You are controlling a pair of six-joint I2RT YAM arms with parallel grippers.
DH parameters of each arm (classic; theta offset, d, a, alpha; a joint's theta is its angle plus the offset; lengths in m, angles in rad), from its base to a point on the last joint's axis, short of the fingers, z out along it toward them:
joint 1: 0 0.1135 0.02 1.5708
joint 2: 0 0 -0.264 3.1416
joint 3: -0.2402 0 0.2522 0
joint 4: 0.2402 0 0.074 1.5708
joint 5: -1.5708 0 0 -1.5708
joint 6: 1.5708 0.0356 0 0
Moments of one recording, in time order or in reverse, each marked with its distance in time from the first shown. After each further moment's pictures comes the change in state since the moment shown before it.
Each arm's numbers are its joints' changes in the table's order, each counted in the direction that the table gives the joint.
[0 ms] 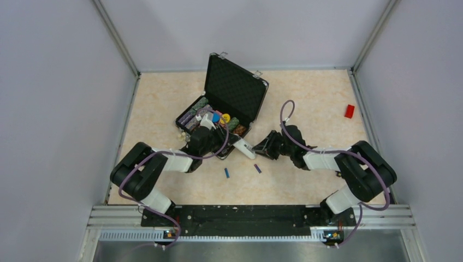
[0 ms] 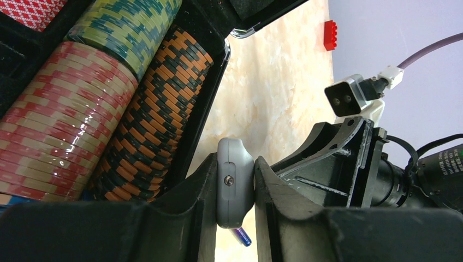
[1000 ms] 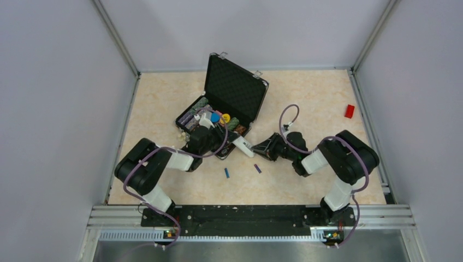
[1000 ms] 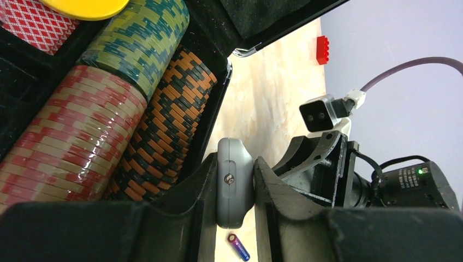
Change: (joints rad) left arm 0.018 -0.061 0.000 -0.093 -0.007 -0.032; right arm -0.028 -0.192 0.116 -0.463 0.090 0.140
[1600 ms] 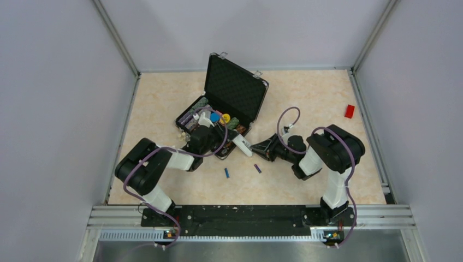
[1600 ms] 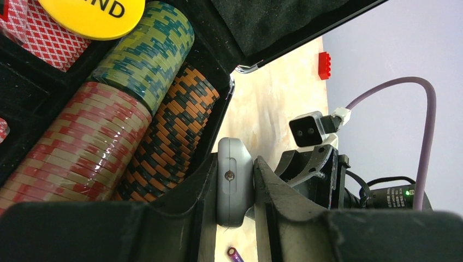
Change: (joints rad) left arm -0.006 -0.005 -0.008 -0.006 0.053 -0.010; right arm -0.004 -0.186 0.039 -0.375 0.026 0.143
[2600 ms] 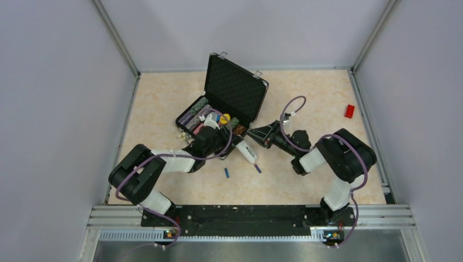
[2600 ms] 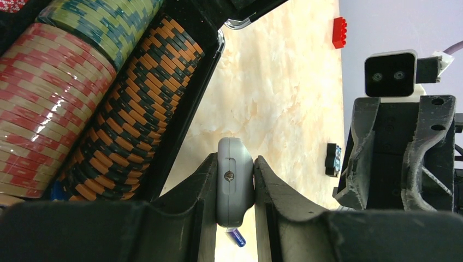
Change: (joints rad) left arm -0.077 0.086 -0.033 0.203 0.040 0.037; right arm 0.011 0.123 -0.065 -0.157 -0.004 0.109
